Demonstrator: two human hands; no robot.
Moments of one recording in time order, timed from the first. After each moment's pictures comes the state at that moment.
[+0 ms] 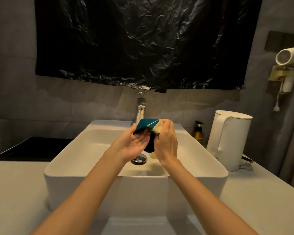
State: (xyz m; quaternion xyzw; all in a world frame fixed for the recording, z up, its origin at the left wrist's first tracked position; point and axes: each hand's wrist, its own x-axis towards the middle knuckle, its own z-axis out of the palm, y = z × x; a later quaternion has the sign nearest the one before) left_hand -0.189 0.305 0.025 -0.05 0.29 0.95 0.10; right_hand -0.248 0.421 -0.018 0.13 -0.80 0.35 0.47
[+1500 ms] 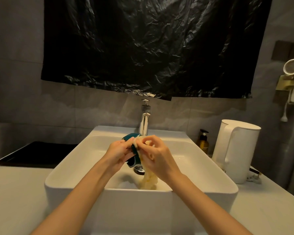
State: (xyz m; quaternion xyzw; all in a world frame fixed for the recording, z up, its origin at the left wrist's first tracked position) left_hand -0.211 0.266 0.004 -0.01 0.56 0.82 -0.05; right_hand -0.238 0.416 -0.024 0.41 -0.78 0.25 0.41
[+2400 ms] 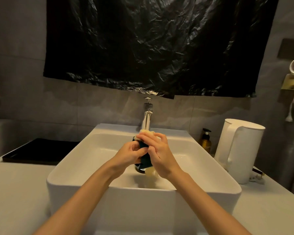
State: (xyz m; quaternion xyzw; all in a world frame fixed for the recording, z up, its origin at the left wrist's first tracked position) left_hand -0.207 0.277 -0.007 0.11 0.75 0.65 -0.03; right_hand -0.237 0.410 -0.023 0.33 -0.84 0.35 0.24
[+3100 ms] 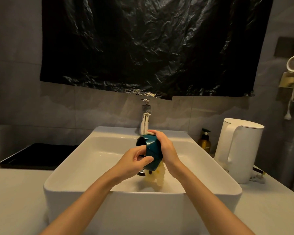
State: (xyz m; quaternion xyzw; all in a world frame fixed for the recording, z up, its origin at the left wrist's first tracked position) left_hand -0.202 0.285 -0.014 0.21 0.79 0.57 -0.07; right_hand -0.247 0.414 -0.004 0.19 -0.71 0.67 0.07
